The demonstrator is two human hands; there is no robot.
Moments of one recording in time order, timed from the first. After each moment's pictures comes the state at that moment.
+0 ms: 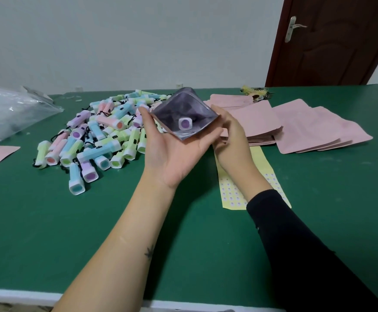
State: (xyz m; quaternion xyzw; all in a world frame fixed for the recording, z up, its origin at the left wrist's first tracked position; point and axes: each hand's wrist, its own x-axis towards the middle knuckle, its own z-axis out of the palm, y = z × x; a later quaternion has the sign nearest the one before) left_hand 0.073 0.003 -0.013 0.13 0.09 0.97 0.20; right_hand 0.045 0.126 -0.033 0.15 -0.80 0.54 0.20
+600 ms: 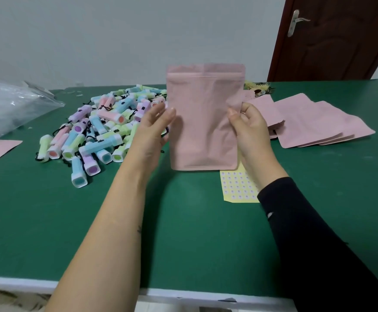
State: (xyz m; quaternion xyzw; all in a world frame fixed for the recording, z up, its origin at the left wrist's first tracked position) left_hand 0.051 -0.043 -0.033 -0.01 0.61 0.78 -0.09; right_hand 0.035 0.149 -0.035 0.08 -0.65 0.74 0.13
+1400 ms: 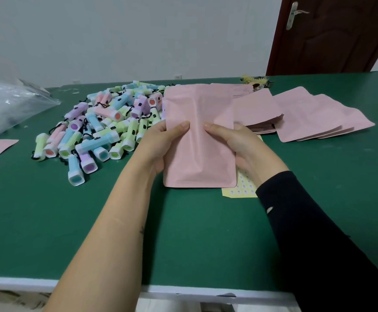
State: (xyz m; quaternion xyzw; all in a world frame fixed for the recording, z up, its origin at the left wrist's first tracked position) left_hand 0.050 -0.029 -0.044 -0.05 0.65 0.76 -0.01; right_hand 0.030 0.148 -0.051 0.05 -0.60 0.79 -0.10
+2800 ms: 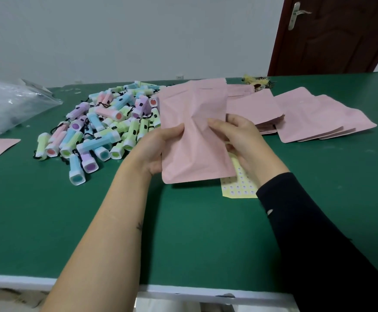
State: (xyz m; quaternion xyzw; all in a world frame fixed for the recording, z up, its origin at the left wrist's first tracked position) left_hand 0.060 -0.034 -0.037 -0.03 0.56 0.82 0.12; right_hand 0.041 0.151 -0.036 0.04 -0.68 0.73 -0.04
